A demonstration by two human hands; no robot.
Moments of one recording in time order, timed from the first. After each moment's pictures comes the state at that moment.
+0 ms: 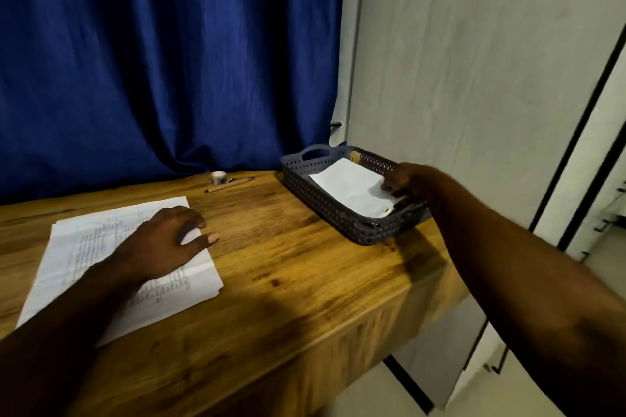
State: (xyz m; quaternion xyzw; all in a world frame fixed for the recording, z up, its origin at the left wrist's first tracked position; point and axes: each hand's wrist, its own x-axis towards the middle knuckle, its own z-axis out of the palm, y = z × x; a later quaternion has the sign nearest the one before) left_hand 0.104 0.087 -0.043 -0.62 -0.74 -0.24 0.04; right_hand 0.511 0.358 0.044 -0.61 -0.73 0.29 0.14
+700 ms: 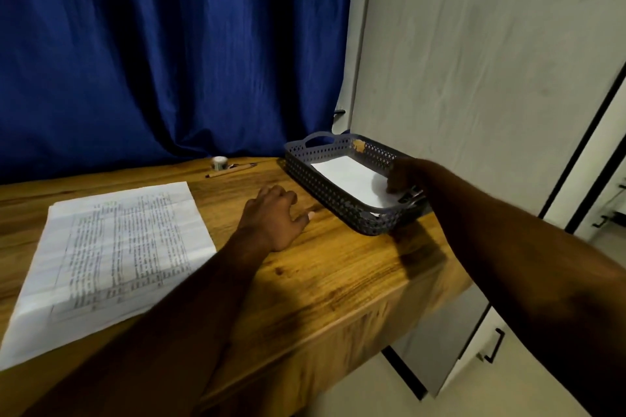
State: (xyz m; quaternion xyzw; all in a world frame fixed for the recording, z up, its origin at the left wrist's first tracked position) left_hand 0.249 0.185 -0.048 -0.66 -0.72 -0.20 0.06; right_hand 0.502 0.370 0.034 -0.61 -0.79 0.07 0.00
